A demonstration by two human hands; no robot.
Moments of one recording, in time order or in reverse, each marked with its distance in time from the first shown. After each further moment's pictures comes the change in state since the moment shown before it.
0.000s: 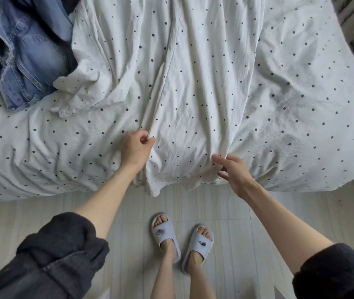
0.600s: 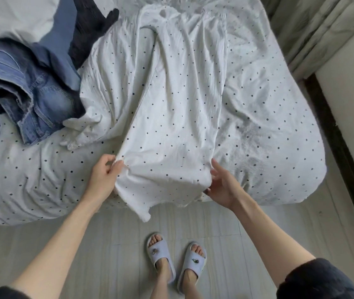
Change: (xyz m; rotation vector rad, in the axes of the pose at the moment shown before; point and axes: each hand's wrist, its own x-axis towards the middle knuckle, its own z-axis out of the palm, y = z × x) left_hand -0.052 0.038 -0.086 -0.308 -0.028 -0.013; right_hand -0.062 -0.064 -0.016 0.381 -0.283 0.130
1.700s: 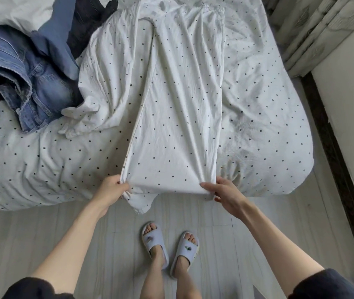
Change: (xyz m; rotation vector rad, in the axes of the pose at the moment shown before) left_hand -0.040 -0.021 0.015 0.125 -0.215 -0.411; right_hand -0.036 0.024 -0.030 -0.430 0.113 0.003
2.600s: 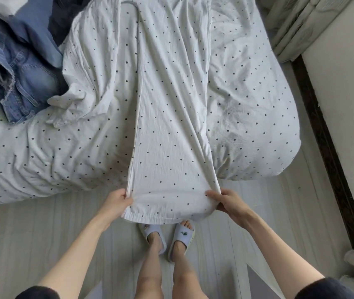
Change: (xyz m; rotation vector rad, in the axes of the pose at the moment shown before) left_hand -0.041 -0.045 0.041 0.110 -0.080 -0.084; right_hand -0.040 0.065 -0.030 -0.011 0.077 0.078
